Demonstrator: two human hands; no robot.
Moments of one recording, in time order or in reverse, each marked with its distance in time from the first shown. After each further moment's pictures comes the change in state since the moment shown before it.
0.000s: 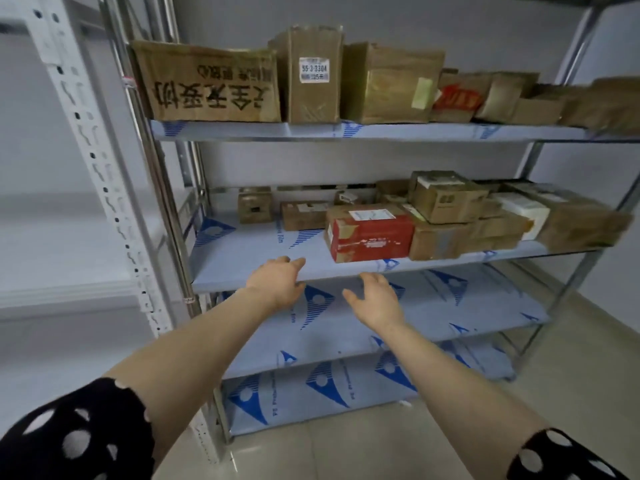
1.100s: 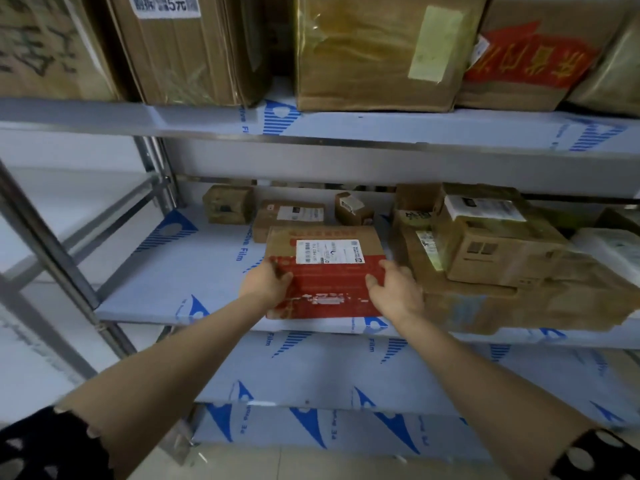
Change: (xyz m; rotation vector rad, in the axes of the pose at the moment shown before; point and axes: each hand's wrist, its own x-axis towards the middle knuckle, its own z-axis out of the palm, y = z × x) left_hand 0.275 0.078 0.055 -0.482 0.139 -0.610; right_hand 0.311 0.140 -0.047 -0.024 -0.034 -0.043
